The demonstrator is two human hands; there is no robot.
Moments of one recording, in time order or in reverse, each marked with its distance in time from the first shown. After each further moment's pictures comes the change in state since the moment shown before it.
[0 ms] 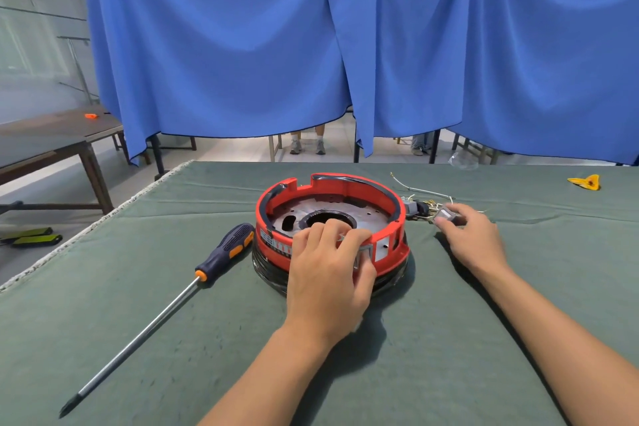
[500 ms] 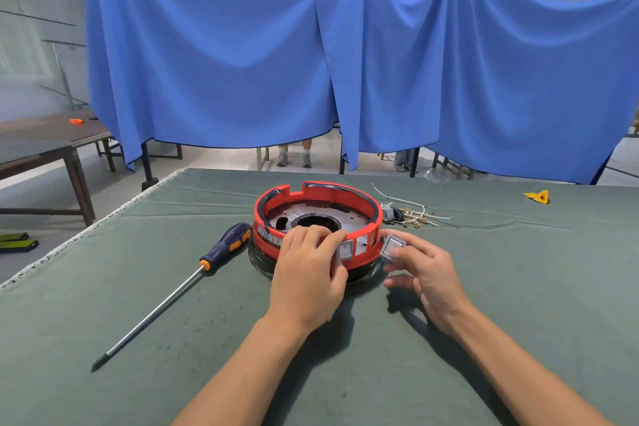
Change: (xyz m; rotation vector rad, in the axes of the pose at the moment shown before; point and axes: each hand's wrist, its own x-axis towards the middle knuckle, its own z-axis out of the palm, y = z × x) left_hand -0.013 0.005 -0.024 -0.006 -0.117 -0.051; right_hand -0.118 -0.059 -0.031 0.881 -0.351 0.085
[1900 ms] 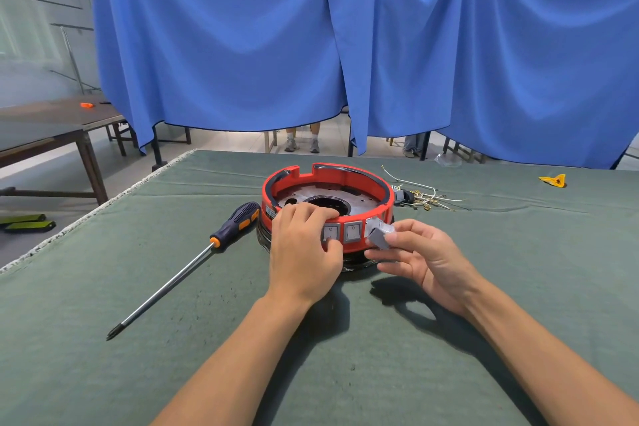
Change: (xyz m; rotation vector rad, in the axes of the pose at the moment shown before) left_hand -0.002 -0.006 -0.007 -0.105 0.094 -0.162; right_hand -0.009 -0.010 0.007 0.166 -0.233 0.208
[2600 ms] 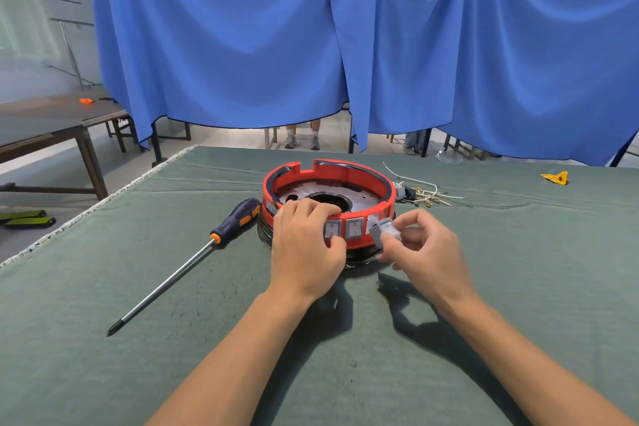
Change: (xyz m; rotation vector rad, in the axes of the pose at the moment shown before) left_hand 0.000 0.000 -0.001 0.014 -0.033 -0.001; right_hand -0.009 0.015 0.011 -0.702 0.295 -0.440
